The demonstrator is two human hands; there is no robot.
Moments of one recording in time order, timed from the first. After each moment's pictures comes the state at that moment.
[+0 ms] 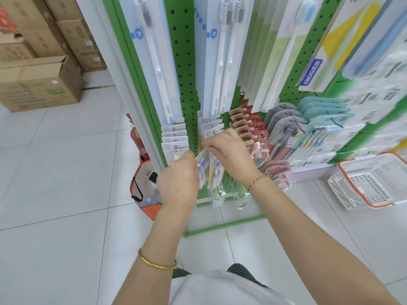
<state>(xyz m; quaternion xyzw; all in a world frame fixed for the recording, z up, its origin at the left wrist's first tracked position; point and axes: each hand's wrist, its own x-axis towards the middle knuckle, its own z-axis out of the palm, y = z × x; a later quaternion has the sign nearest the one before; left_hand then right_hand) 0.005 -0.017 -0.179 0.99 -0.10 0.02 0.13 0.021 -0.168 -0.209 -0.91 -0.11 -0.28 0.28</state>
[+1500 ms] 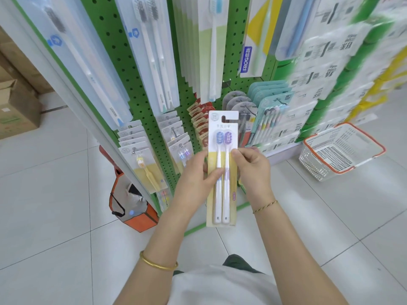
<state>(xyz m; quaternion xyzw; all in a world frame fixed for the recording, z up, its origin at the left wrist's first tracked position) -0.041 -0.080 -0.196 0.82 -0.29 -0.14 0.47 -0.096 -0.202 -0.209 -0.65 0.30 -0.29 0.64</state>
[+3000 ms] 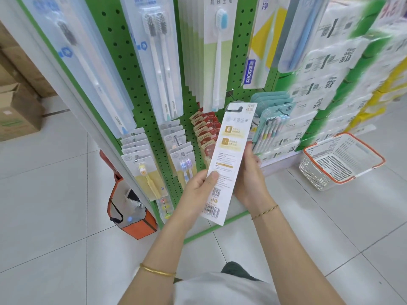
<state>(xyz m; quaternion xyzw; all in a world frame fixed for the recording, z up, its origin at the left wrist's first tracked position) -0.047 -0.077 -0.208 0.67 -0.14 -0.31 0.66 -0.080 -0.198 -0.196 -0.41 0.17 -0.19 0.87</state>
